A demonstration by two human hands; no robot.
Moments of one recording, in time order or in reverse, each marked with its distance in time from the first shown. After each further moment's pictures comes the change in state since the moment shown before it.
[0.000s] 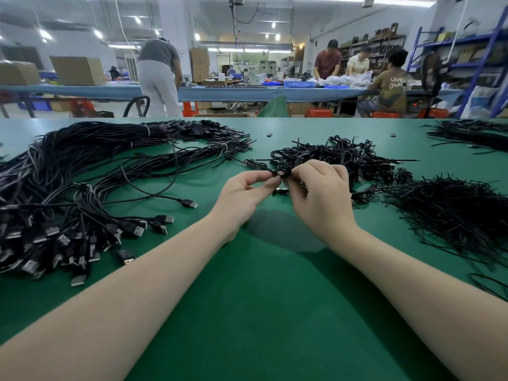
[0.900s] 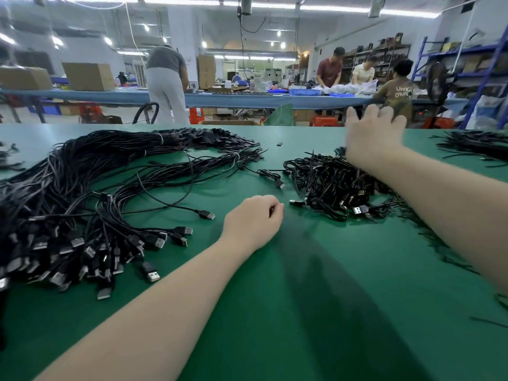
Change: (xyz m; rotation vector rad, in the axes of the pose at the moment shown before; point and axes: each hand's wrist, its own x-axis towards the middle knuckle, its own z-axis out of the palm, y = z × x) left_hand 0.007 -0.017 -0.016 0.978 -0.007 0.188; right_hand 0.119 0.049 -0.008 -0.784 -0.594 0.324
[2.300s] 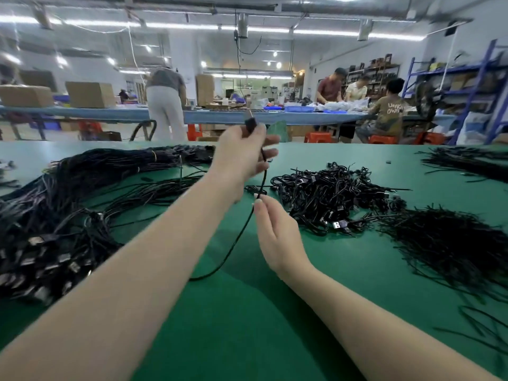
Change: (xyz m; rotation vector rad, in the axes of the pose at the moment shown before) left_hand 0.046 0.079 -0.106 -1.058 0.169 -0.178; right_hand -0.135 -0.088 0.032 1.525 -0.075 -0.146
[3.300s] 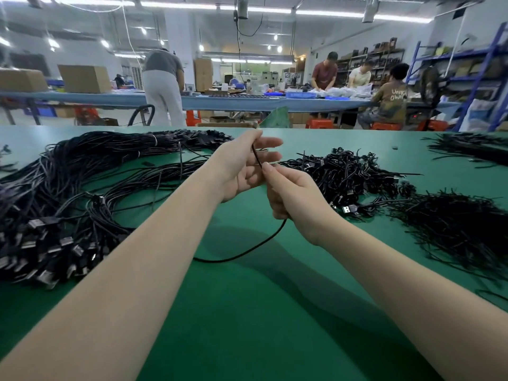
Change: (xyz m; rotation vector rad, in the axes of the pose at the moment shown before) left_hand -0.002 -0.036 -0.023 -0.111 -0.216 -0.368; right_hand 0.021 -0.036 -0.027 0.453 -0.269 0.212
